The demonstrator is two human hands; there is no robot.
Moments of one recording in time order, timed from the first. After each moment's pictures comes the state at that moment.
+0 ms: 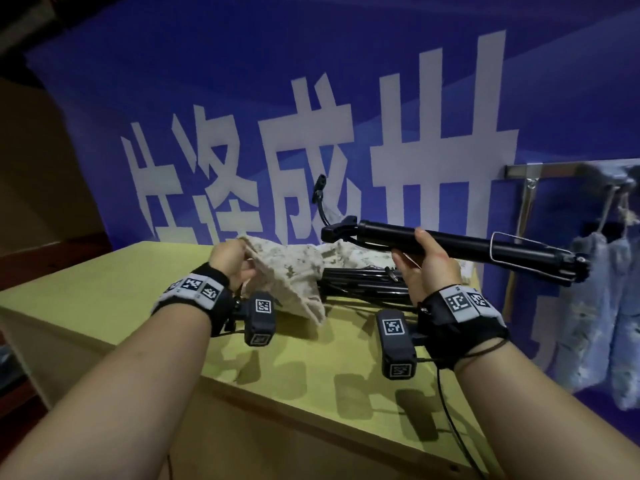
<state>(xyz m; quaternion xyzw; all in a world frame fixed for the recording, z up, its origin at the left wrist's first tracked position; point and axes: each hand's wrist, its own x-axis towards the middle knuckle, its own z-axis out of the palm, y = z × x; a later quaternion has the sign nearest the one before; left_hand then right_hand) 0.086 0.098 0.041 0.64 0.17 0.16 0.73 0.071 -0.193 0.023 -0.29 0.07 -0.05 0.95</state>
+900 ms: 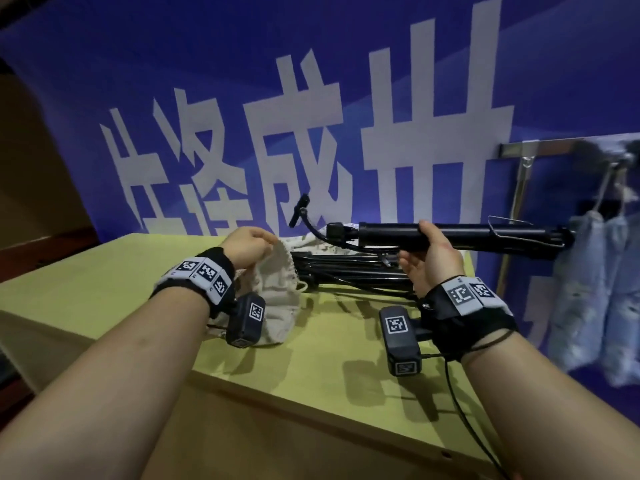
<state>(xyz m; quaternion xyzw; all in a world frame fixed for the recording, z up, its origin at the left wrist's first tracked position) 0.104 0.083 0.043 0.92 0.07 0.10 0.38 0.081 -0.205 0.010 -0.40 0.11 -0.06 0.91</state>
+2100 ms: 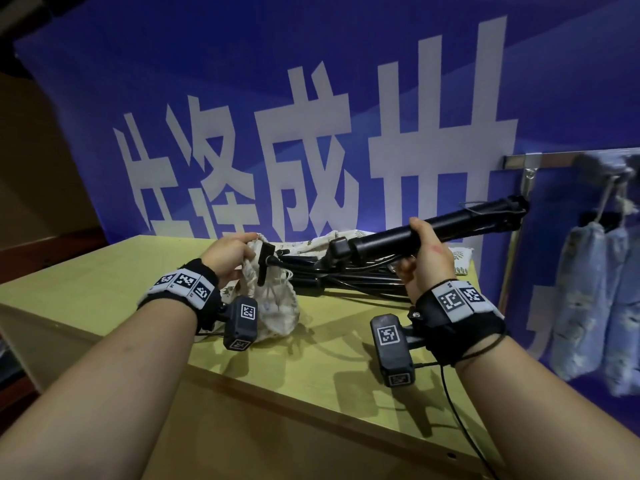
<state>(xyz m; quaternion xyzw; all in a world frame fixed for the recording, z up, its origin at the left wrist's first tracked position) 0.077 0.110 0.042 0.77 0.10 0.08 0.63 0.064 -0.187 0.021 -0.44 0.05 -0.07 0.89</state>
